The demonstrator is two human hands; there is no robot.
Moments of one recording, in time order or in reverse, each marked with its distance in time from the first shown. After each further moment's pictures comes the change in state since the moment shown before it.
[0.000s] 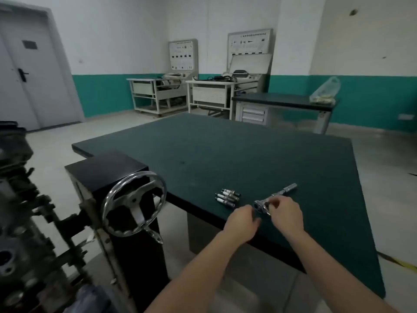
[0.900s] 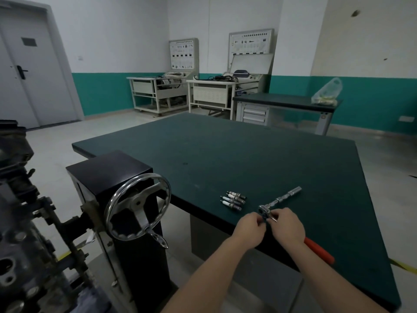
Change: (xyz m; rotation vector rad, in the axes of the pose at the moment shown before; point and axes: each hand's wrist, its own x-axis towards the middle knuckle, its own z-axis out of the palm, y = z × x) left_hand 0.007 -0.010 0.009 -0.229 -0.052 -0.059; right_hand -0.004 0.003 0.027 -0.151 -0.071 0.053
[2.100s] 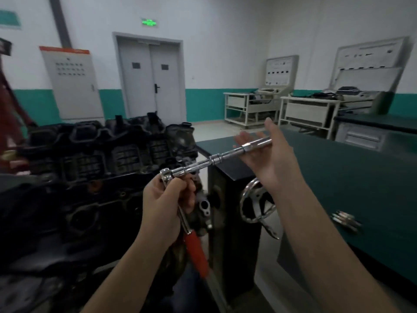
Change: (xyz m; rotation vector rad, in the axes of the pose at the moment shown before) left_hand -0.352 -0.027 -0.300 -0.871 1.010 0.261; right_hand -0.223 -0.336 -0.092 1.880 -0.861 -0.122
